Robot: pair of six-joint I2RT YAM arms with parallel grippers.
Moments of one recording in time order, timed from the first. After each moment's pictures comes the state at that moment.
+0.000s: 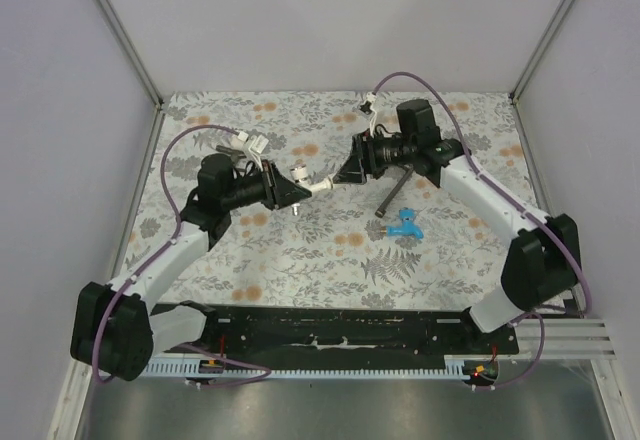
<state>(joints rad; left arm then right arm) -0.33 1.13 0.71 0.14 0.72 -0.49 0.44 1.63 1.33 -0.33 -0.86 0.26</state>
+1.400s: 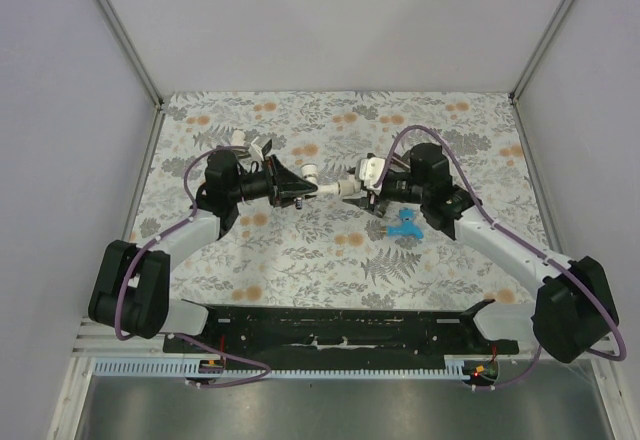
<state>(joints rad) -0.29 1.38 0.68 0.53 0.96 -1.32 0.52 1.27 0.85 0.10 -0.71 -0.67</state>
